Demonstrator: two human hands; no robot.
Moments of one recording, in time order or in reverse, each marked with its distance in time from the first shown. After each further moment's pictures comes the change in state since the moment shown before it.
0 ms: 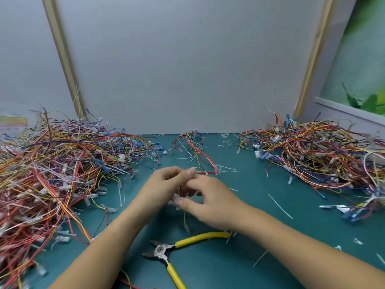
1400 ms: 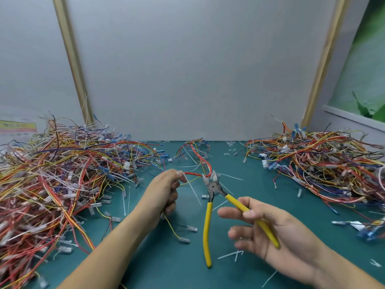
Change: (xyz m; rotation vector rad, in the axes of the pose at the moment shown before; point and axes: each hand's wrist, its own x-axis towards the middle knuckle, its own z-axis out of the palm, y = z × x) left_hand 0.016 -0.008 -0.006 -0.355 0.143 -0.158; right_hand -0.067 0.022 -0.043 1.511 -0.084 0.458
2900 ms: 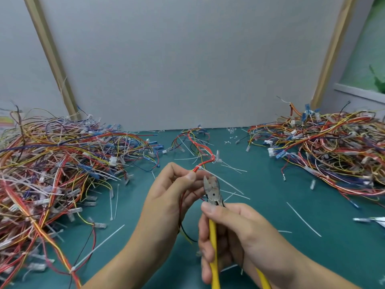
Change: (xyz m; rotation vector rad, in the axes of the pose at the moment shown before) left_hand -0.042 0.013 0.043 -0.344 -0.068 0.138; right_hand 0.036 0.016 0.042 -0.316 -0.092 0.030
